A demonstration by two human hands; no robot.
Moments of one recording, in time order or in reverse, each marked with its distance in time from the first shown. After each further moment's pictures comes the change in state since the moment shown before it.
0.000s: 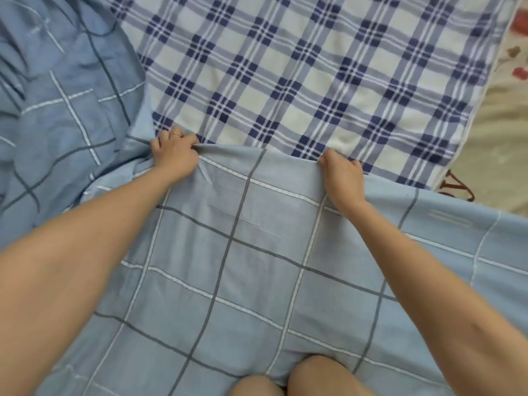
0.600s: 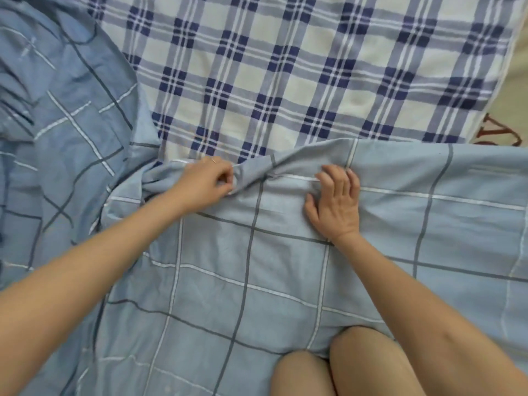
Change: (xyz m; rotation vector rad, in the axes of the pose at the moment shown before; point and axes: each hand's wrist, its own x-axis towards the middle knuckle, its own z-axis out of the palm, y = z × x) left_hand -0.051 0.006 -0.005 -0.151 -0.282 0.497; right_hand -0.092 -0.015 0.076 -0.017 0.297 -0.146
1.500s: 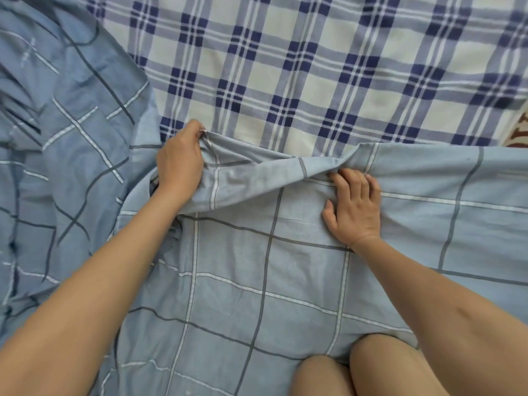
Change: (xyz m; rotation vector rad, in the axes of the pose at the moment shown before) left_hand 0.019 -0.033 -0.031 0.093 0.543 -0.265; right_hand 0.001 -0.006 0.002 -0.098 -0.093 0.037
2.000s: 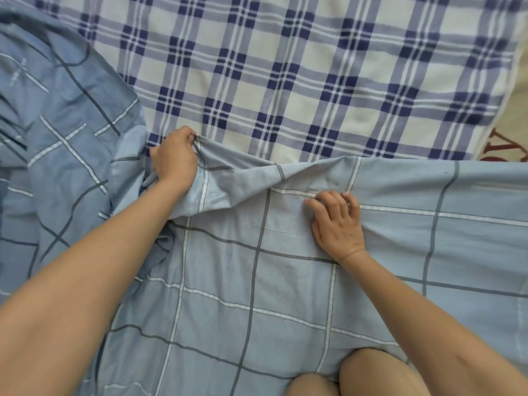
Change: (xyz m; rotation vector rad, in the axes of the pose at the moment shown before) left_hand 0.038 0.009 0.022 -0.005 -0.065 -0.187; right_hand -0.004 0.003 0.010 -0.029 0.139 -0.189
